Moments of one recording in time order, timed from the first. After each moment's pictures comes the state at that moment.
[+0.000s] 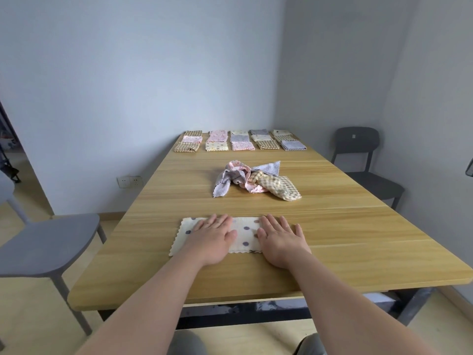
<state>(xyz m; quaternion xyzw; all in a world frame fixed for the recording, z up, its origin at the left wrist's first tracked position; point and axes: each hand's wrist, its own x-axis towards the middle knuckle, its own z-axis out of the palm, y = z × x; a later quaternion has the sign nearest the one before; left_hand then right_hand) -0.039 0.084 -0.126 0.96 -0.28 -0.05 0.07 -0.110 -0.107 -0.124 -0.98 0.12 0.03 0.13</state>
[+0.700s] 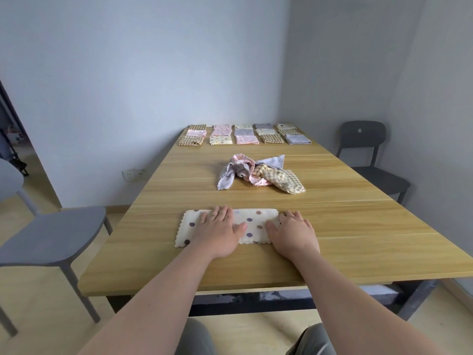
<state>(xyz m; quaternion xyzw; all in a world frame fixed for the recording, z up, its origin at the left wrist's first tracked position) -0.050 0.076 -0.124 0.97 -0.24 -0.05 0.06 -0.125 -0.107 -0.119 -0.97 0.17 -0.06 0.16</state>
